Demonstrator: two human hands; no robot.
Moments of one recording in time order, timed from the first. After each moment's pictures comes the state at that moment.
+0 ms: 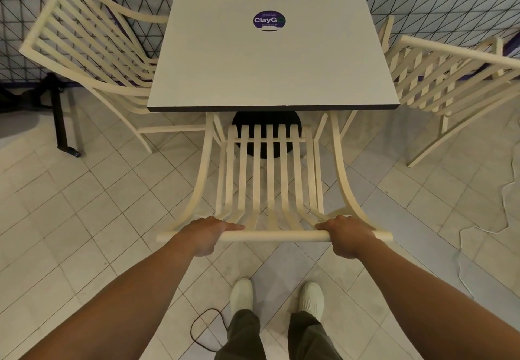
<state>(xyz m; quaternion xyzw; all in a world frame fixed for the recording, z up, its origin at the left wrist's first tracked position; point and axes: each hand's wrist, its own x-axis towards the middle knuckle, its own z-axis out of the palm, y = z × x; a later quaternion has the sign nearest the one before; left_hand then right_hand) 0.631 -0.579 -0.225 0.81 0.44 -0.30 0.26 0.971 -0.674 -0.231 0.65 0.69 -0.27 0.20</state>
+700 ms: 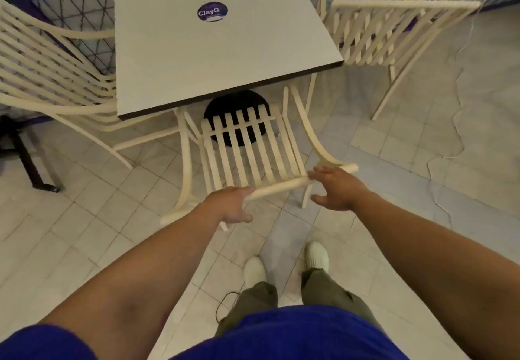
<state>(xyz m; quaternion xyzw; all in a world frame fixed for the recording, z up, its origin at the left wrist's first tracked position) 0.690 -0.604 -0.181 0.85 0.36 -0.30 0.25 0.959 -0.740 -0.175 0.73 0.62 -0.28 0.05</state>
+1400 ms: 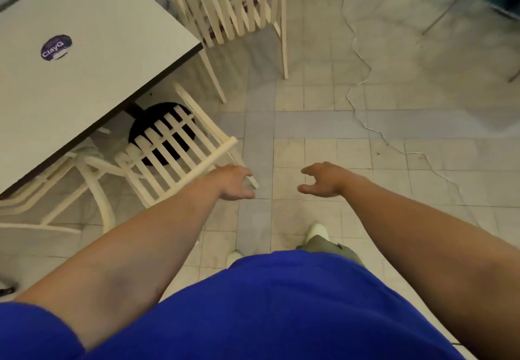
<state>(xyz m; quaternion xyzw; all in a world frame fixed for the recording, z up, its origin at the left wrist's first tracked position) 0.918 -0.737 -0.164 0.90 0.17 -0.37 0.18 1.068 -0.957 -0.193 0.82 0.40 -0.41 -0.01</state>
